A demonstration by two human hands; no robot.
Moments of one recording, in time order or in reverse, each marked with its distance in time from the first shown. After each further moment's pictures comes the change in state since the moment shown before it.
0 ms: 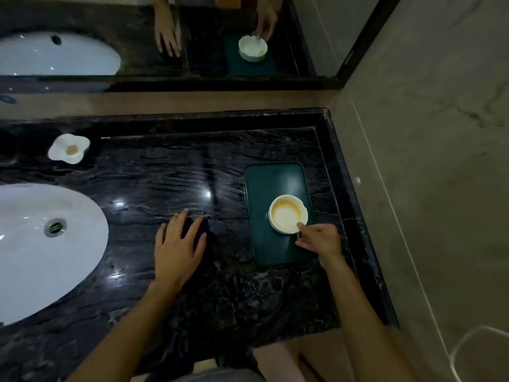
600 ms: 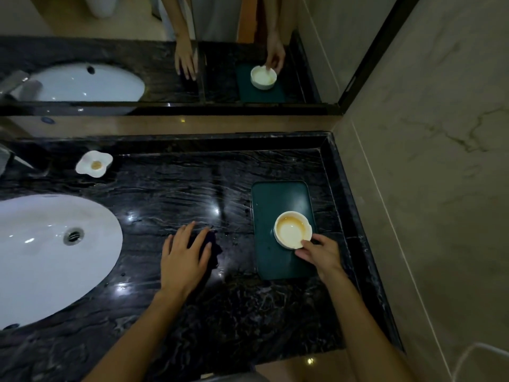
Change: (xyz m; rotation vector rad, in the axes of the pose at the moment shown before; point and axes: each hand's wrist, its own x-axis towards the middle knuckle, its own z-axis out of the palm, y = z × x) left_hand -0.005 0.008 -0.018 -0.027 0.025 -0.068; right_hand -0.006 -0.007 0.006 0.163 -0.058 -0.012
